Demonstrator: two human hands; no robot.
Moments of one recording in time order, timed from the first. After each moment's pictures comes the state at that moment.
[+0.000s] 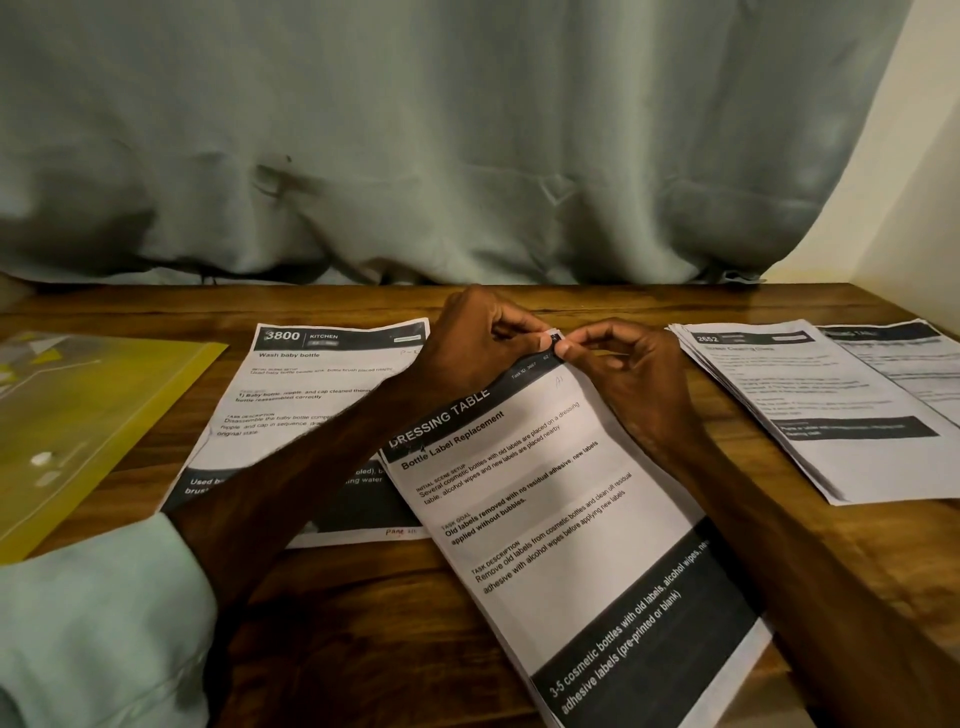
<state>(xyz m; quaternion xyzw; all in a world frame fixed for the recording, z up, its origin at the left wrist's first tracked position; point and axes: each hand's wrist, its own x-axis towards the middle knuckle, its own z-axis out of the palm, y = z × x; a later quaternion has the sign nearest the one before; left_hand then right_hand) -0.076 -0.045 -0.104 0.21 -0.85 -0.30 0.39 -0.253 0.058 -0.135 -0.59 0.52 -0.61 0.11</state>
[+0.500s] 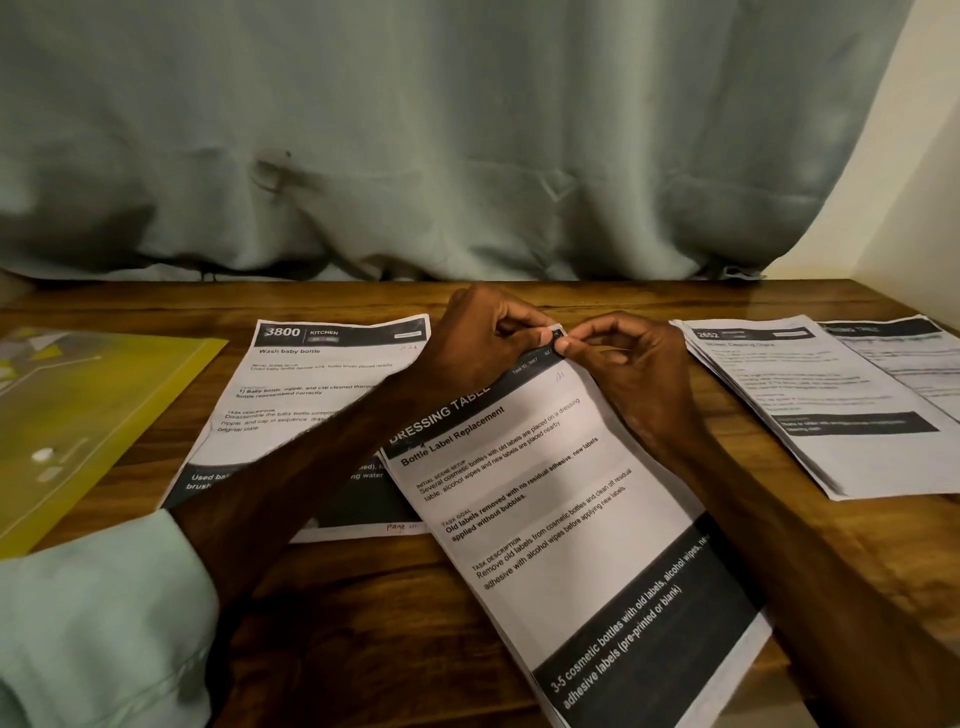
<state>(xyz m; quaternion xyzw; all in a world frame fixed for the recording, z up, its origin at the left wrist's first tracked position) -0.076 -0.039 -0.100 0.20 -0.86 -0.29 0.38 -0.253 0.059 -0.135 -0.57 0.51 -0.63 0.11</state>
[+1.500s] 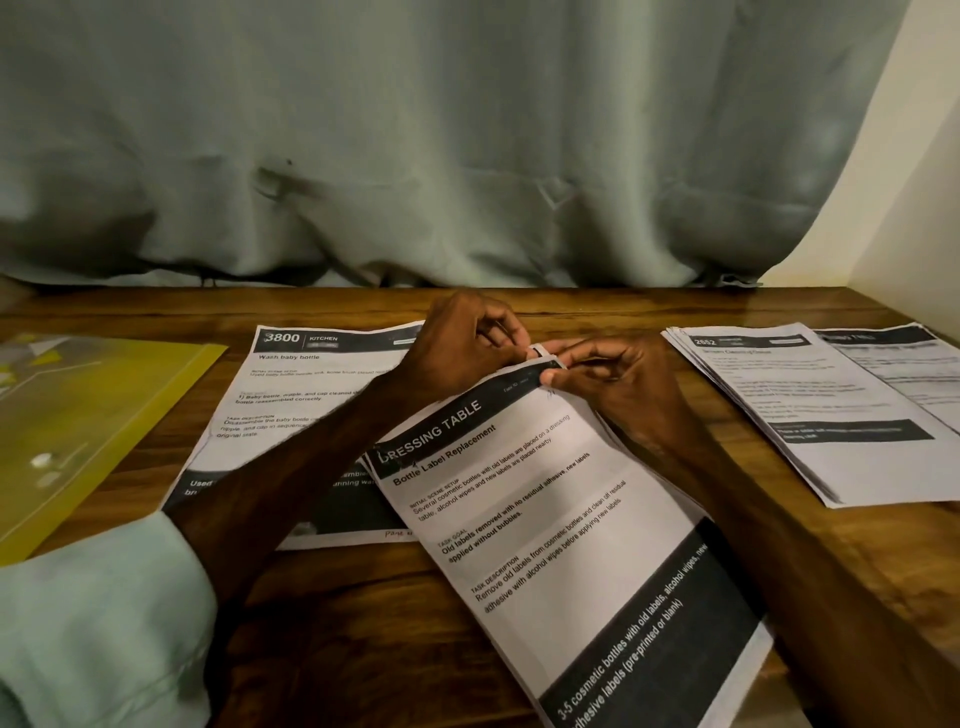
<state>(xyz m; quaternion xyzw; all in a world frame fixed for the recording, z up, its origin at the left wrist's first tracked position) -0.068 -0.056 -0.104 0.24 -0.86 -0.28 0.35 -0.251 0.063 -0.136 -0.60 0.49 -0.60 0.23</state>
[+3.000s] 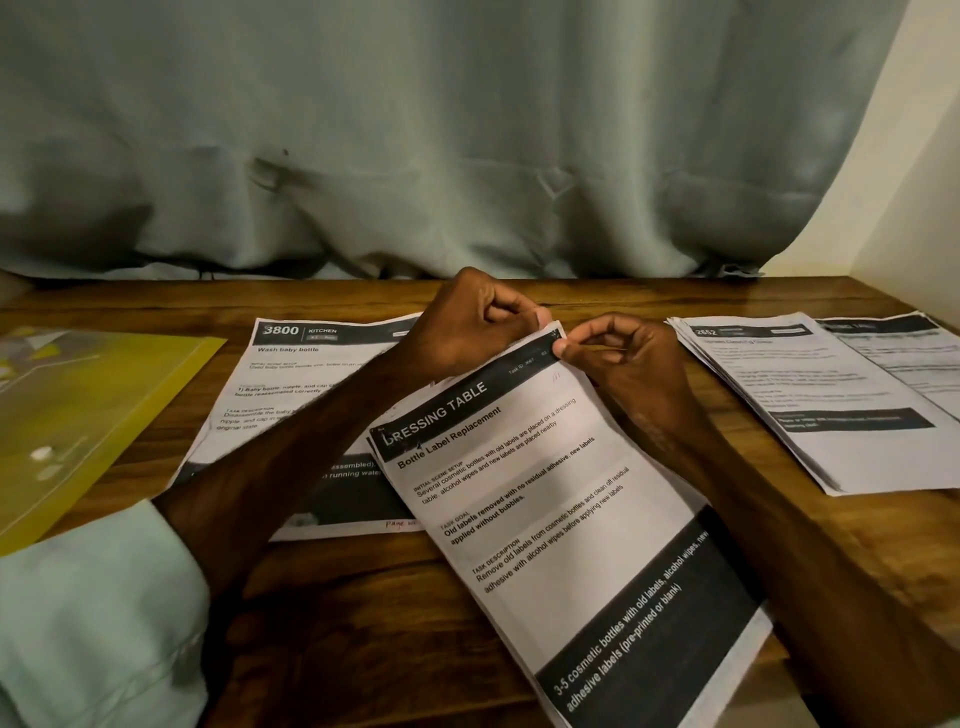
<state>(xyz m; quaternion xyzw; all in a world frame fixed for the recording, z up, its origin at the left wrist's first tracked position) -0.068 -0.046 -0.089 0.22 -0.84 -0.38 0.33 -0.253 0.057 -0.138 -0.52 0.50 -0.65 0.23</state>
